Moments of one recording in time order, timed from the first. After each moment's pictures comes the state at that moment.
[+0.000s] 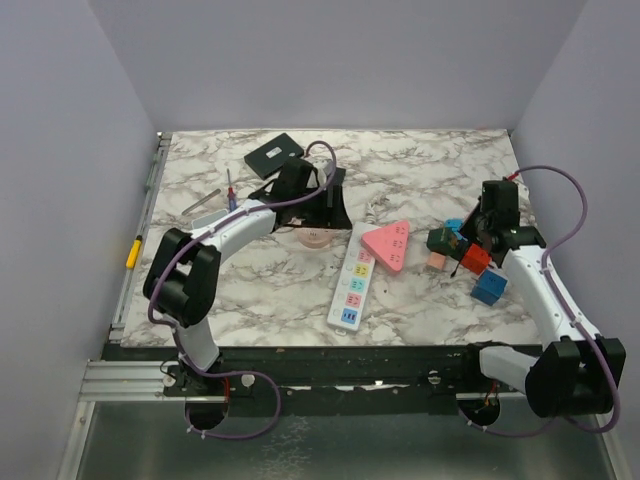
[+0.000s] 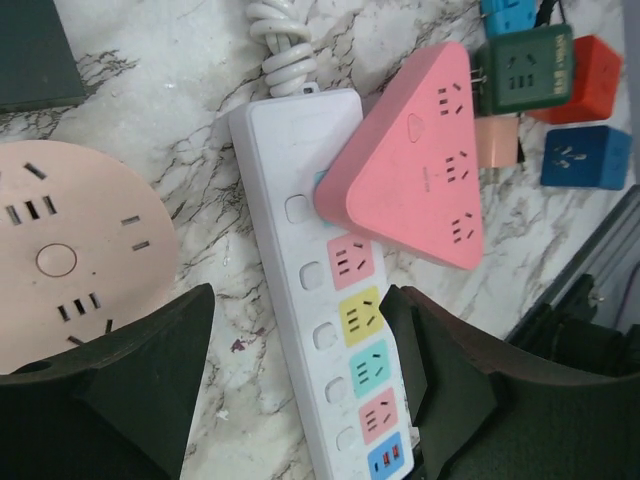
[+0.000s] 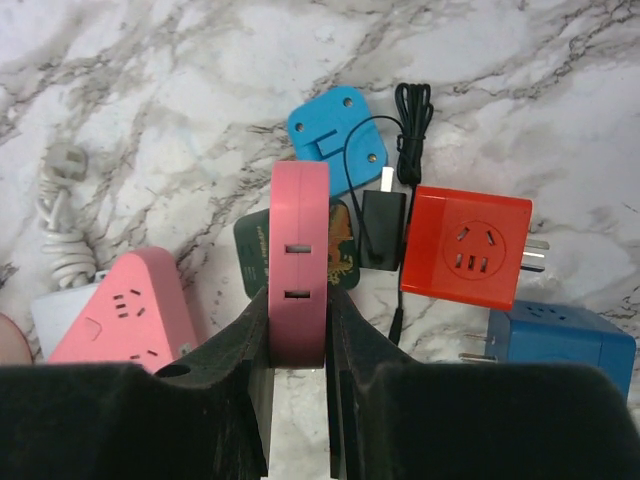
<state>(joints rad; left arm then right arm) -0.56 1.79 1.27 -0.23 0.43 -0.43 0.07 1.13 0.89 -0.50 0.26 0.54</state>
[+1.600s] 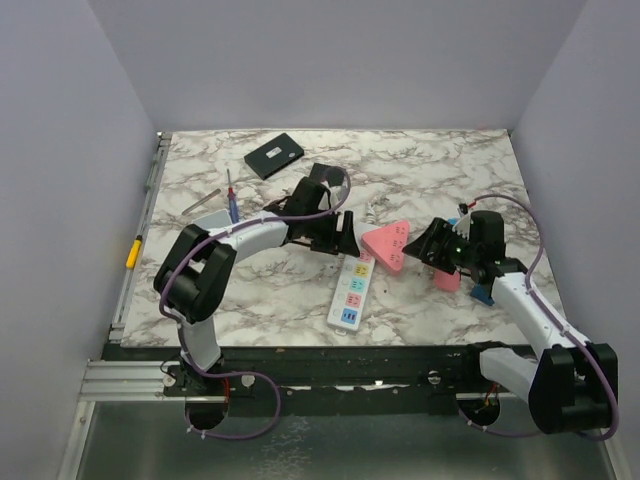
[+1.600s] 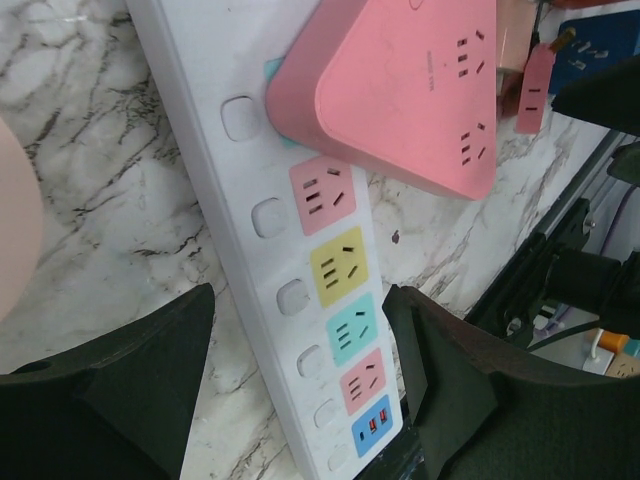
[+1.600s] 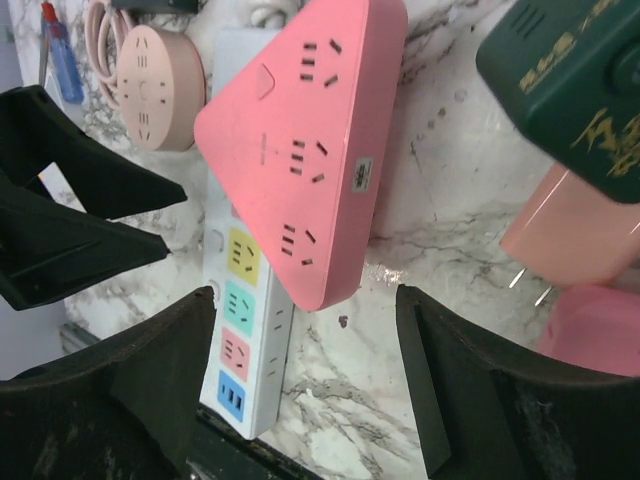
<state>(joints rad) -0.59 1.81 1.17 -0.20 0.54 -0.45 0.07 1.07 0.59 -0.23 -0.44 0.55</state>
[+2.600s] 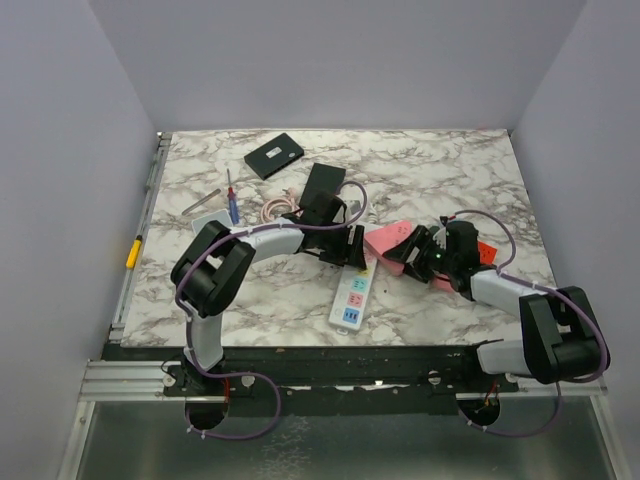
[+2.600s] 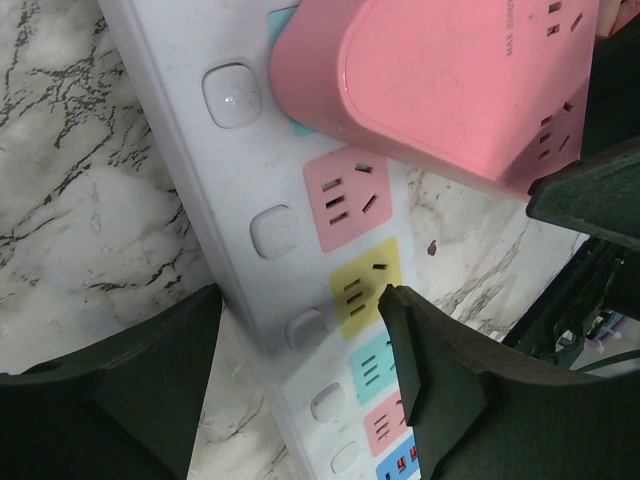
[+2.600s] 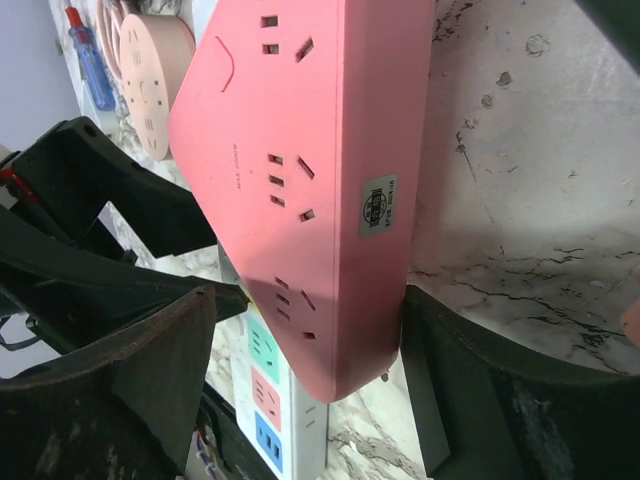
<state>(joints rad) -0.69 1.91 1.18 -0.18 0.44 -0.44 0.19 1.33 0.43 0.24 -0.48 0.85</state>
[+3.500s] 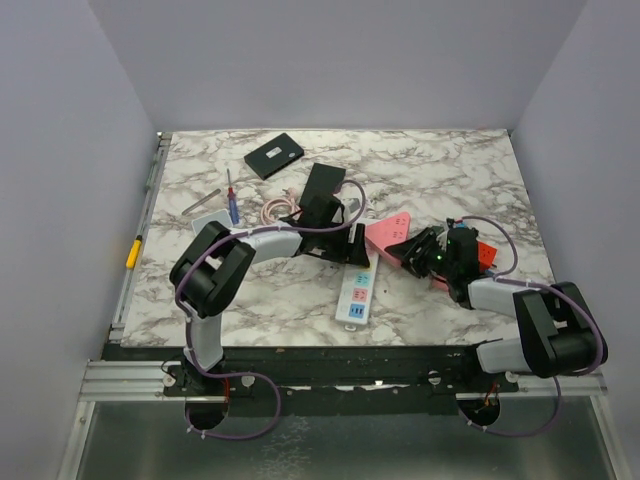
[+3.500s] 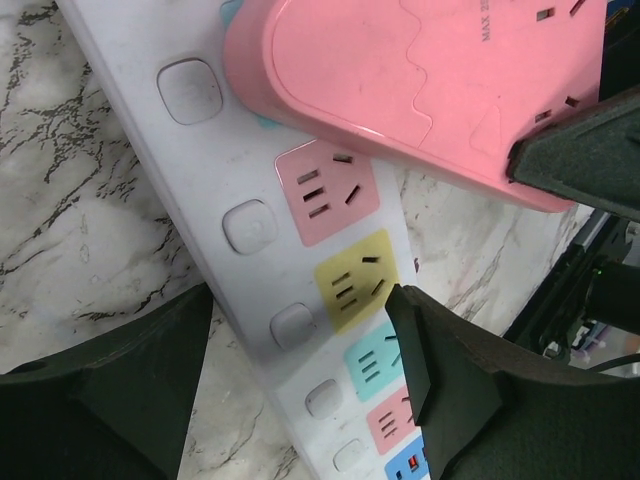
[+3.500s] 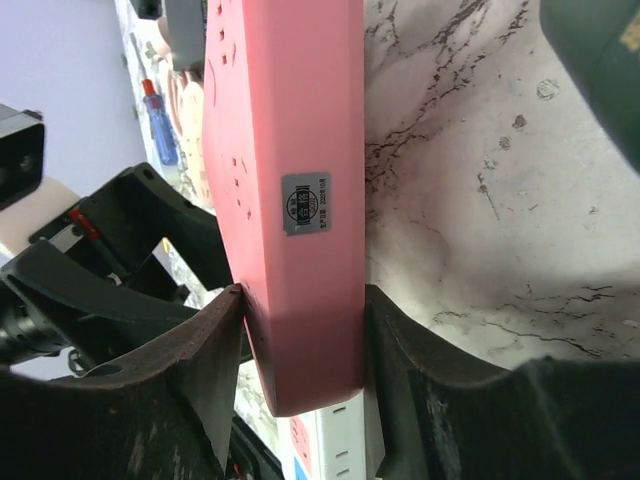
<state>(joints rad) -0.69 1.90 1.14 -0.07 0.47 -0.48 0.21 1.38 0.33 0.53 -0.41 1.03</state>
